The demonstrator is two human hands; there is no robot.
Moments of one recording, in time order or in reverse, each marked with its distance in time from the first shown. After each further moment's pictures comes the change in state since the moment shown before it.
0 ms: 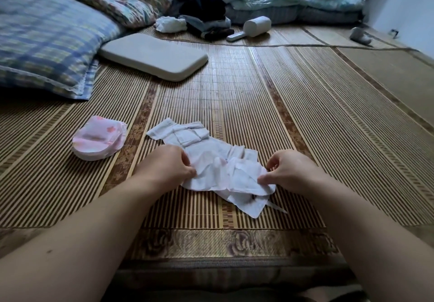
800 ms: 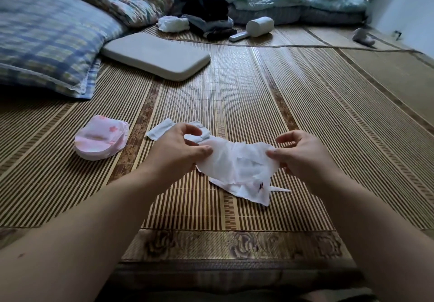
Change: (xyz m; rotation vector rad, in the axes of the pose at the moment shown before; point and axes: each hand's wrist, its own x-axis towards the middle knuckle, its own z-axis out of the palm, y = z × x) left_hand -0.015 0.021 -0.019 -0.899 -0.028 0.029; right_hand -0.006 -0.003 -0.016 0.773 0.187 -0.062
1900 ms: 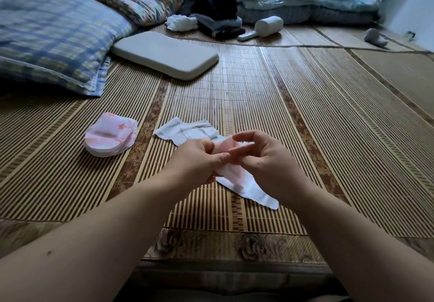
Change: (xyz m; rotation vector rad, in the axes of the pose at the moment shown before) left_hand -0.010 0.000 0.019 -0.050 -0.100 -0.098; right_hand -0.022 -0.018 0.059 0.027 -0.266 -0.250
